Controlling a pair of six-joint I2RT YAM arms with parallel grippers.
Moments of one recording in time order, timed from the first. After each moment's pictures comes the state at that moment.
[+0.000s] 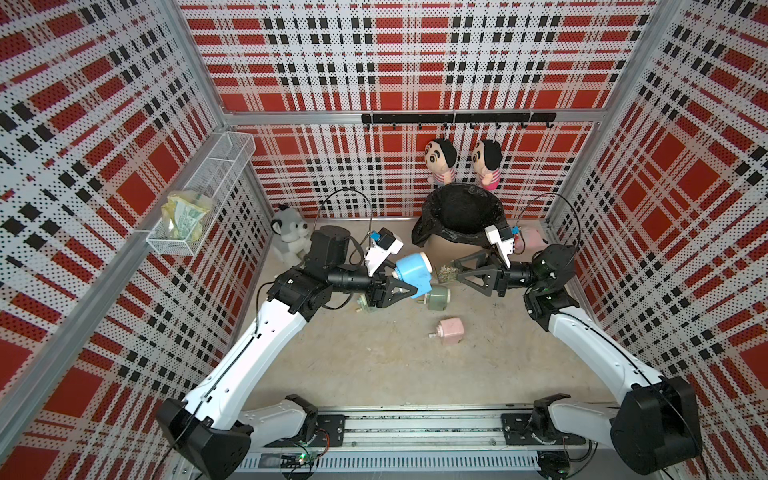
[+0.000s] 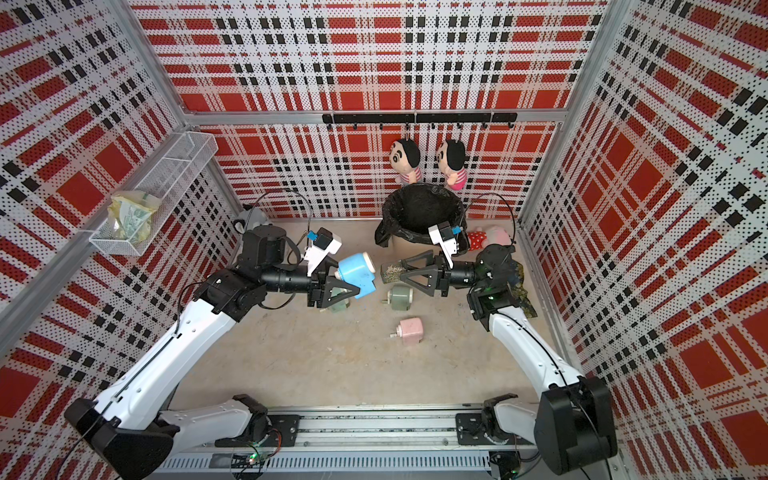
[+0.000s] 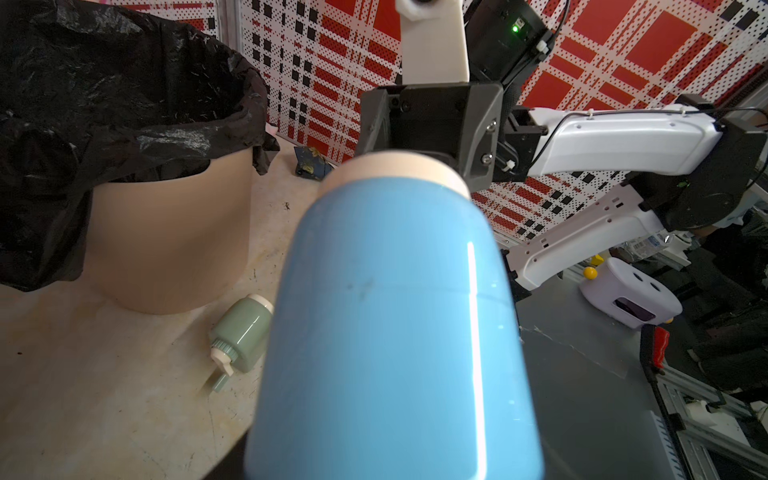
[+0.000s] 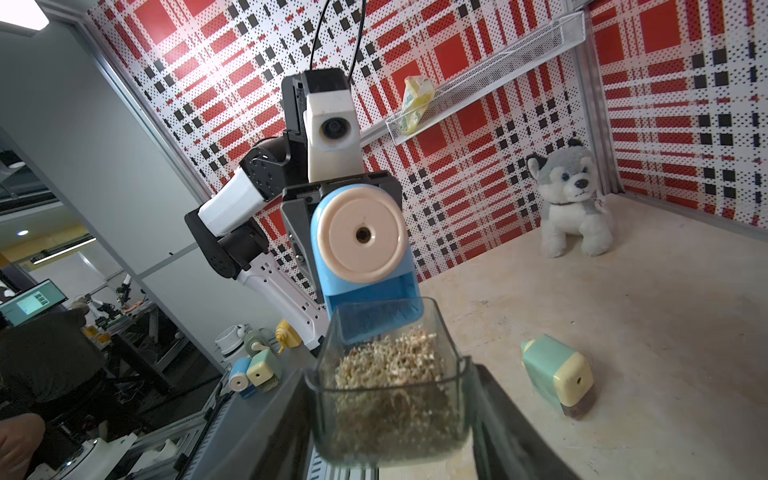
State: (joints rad) left arm -0.48 1.20 1.31 -0.63 0.85 0.06; right arm 0.23 1.21 0.85 0.65 -1.27 0.69
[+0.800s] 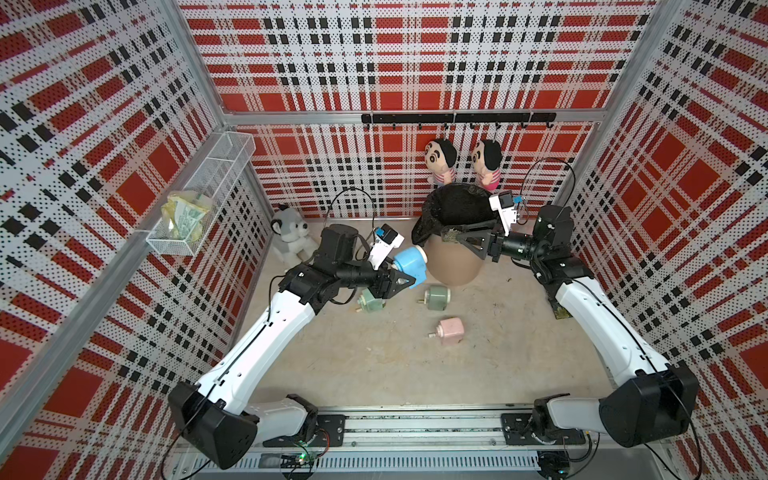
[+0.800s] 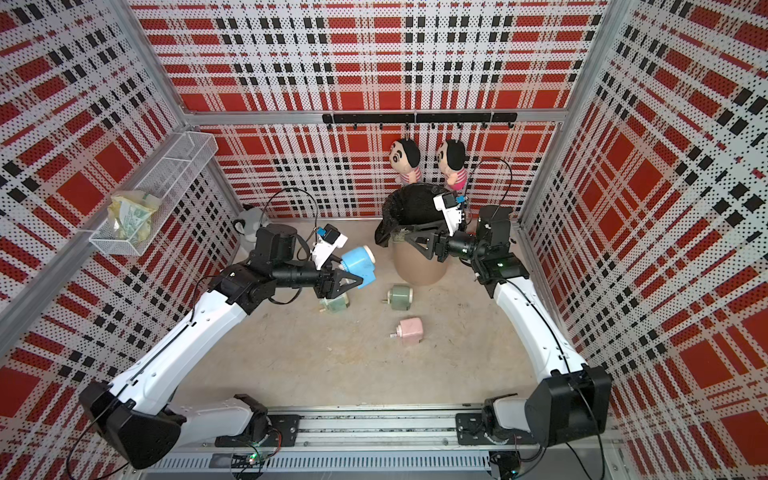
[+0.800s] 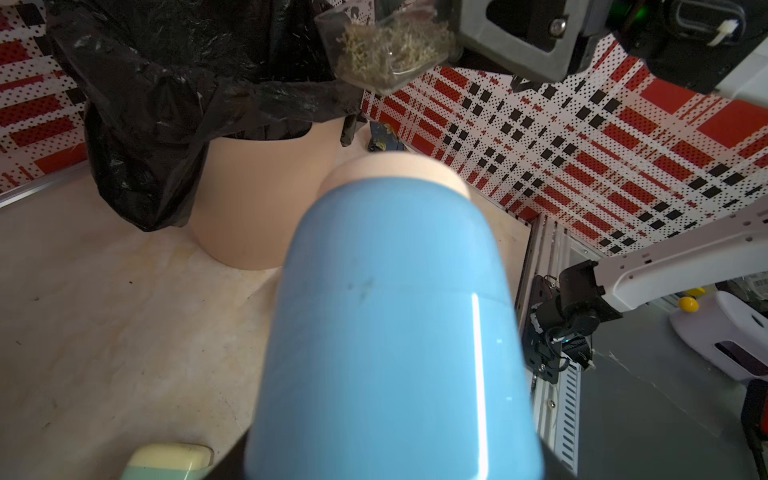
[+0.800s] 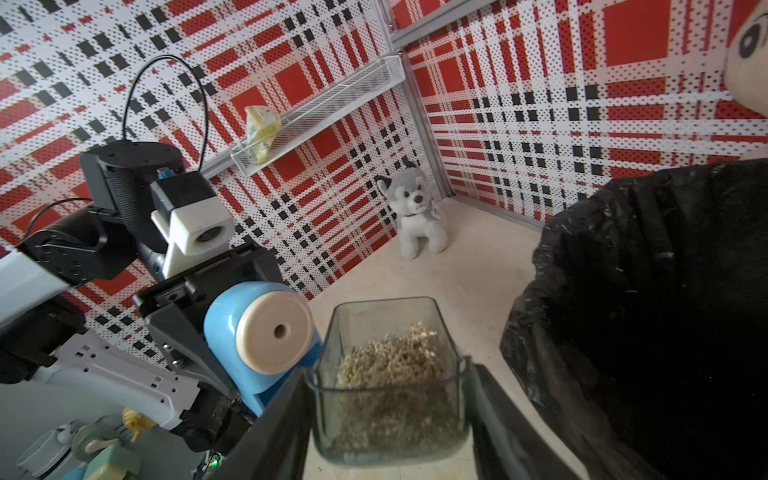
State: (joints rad) left arm -0.48 1.27 1.31 -0.61 0.64 0.04; right arm 0.18 1.34 1.26 -0.09 -0.93 0.24
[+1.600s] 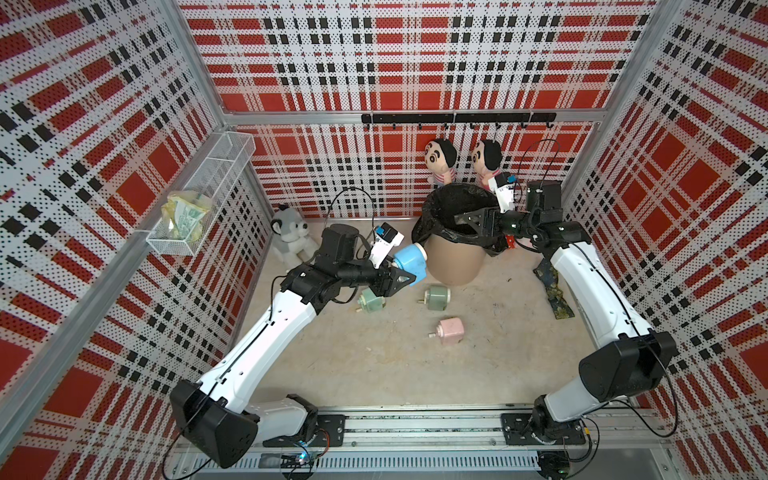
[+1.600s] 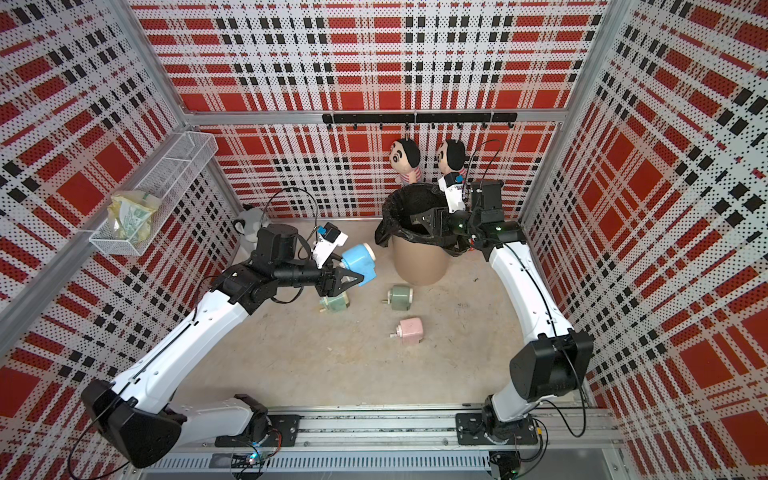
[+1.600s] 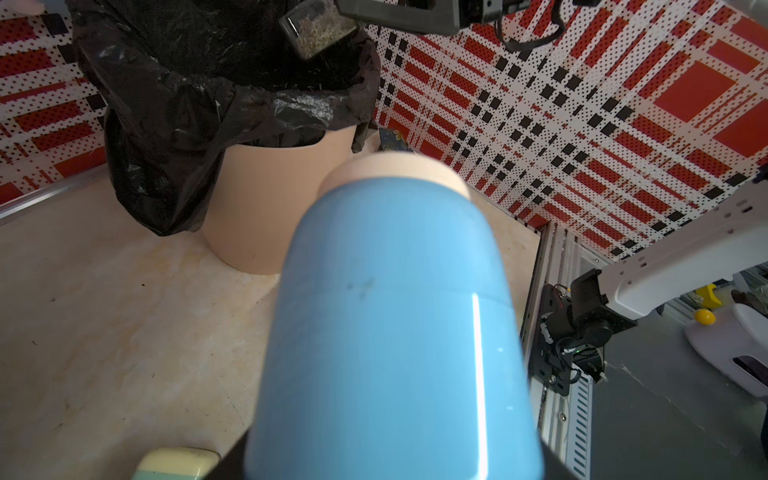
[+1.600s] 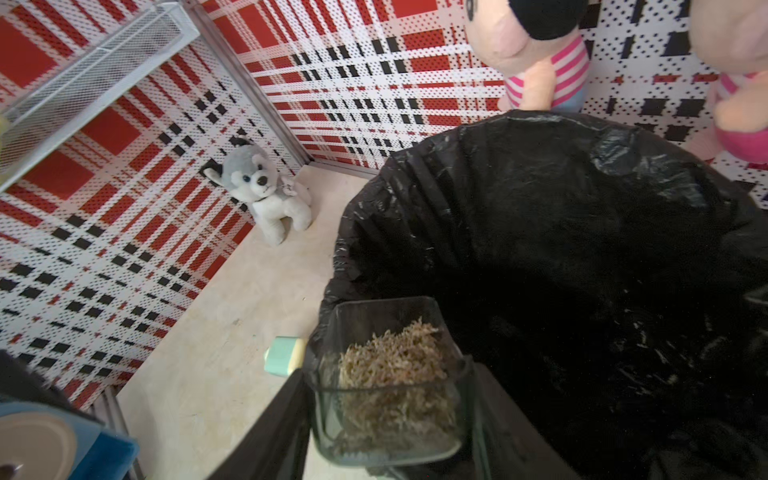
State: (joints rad) left arm -0.49 1.27 1.30 -0.58 0.62 0.02; right arm 0.17 1.59 1.68 -0.58 -0.51 0.10
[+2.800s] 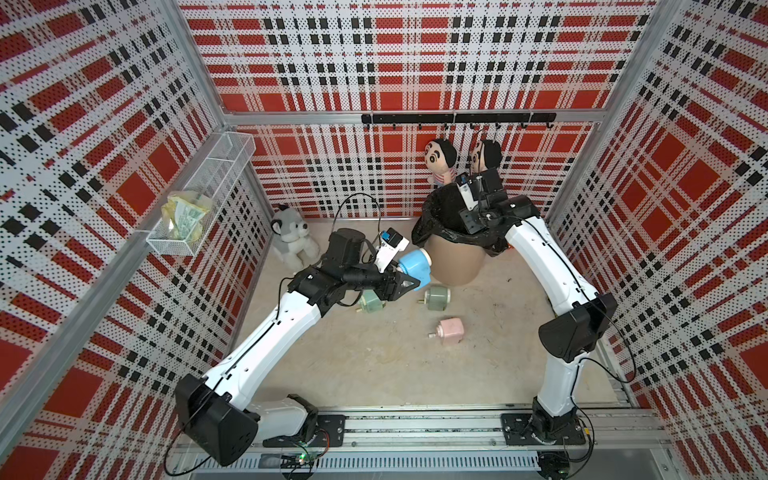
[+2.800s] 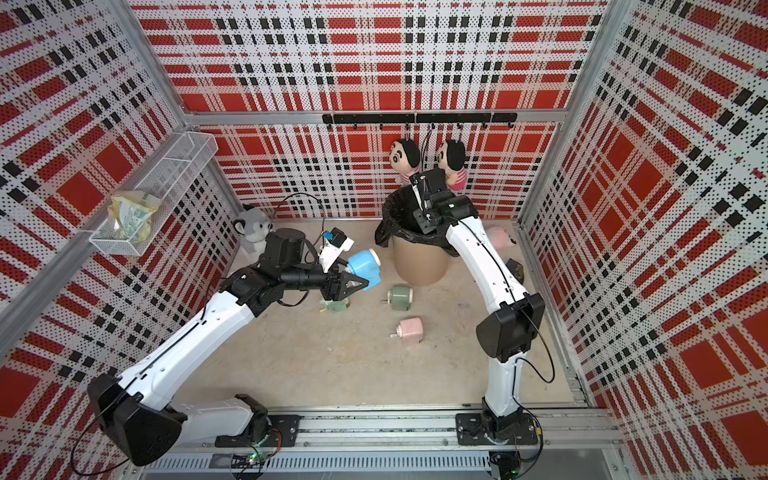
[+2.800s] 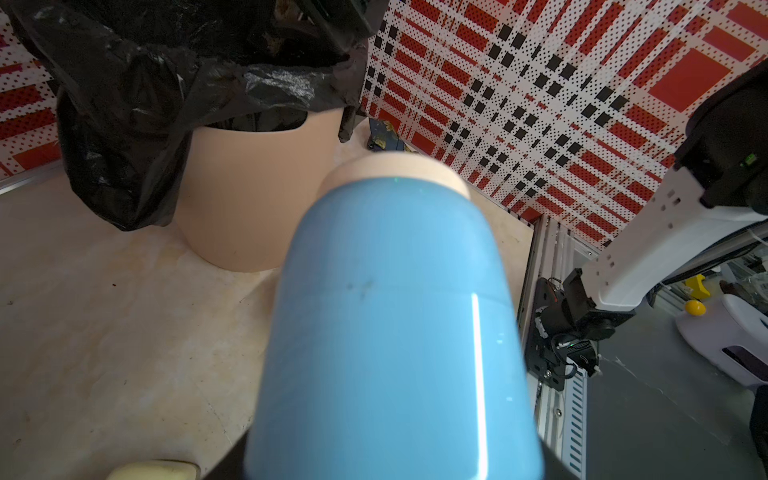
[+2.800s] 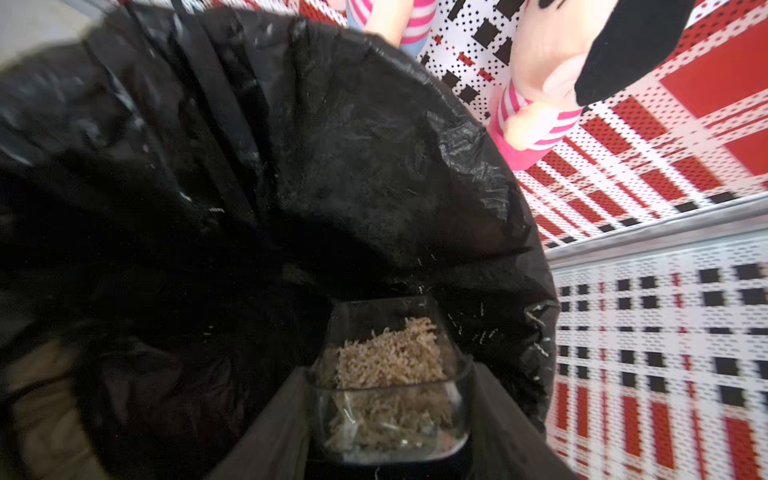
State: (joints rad) left arm -0.52 1.28 1.25 -0.52 0.62 0.01; right arm 0.43 1.92 2.14 -0.97 0.41 -0.24
